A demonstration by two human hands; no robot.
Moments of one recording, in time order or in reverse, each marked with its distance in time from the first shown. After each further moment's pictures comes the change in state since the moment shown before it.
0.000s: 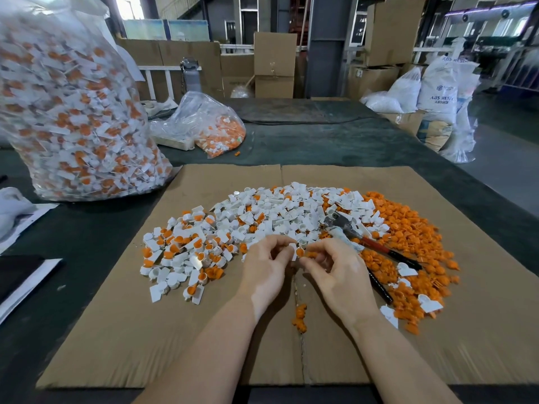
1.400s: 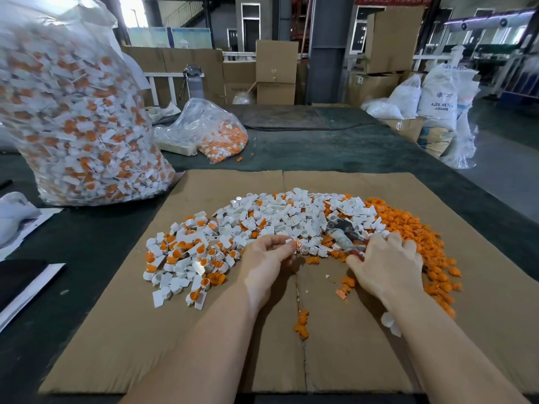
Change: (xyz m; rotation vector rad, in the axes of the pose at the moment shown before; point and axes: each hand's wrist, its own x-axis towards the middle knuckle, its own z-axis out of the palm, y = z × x) left_hand 0.016 0.003 -0.003 -0.458 -0.020 -0.262; right_hand 0.034 0.008 -0.045 -0.828 -0.271 0.478
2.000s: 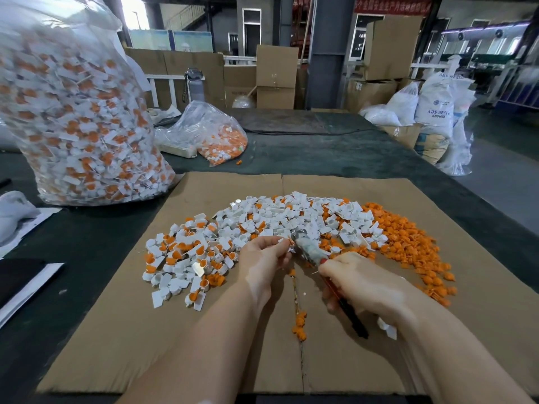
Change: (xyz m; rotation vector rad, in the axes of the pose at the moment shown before) left_hand 0.001 0.005 0.004 -0.181 0.106 -0.090; right_hand -0.028 -0.017 -0.031 0.765 -0.664 -0.175
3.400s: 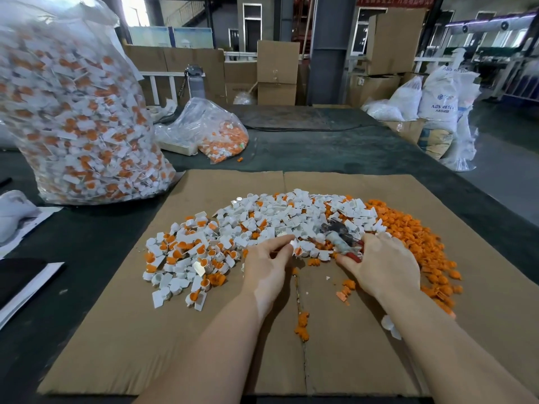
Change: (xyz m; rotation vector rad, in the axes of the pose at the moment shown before) left_hand -0.003 -0.015 -0.005 0.501 -0.009 0.329; right_hand 0.047 0.044 -0.014 -0.851 0.720 0.000
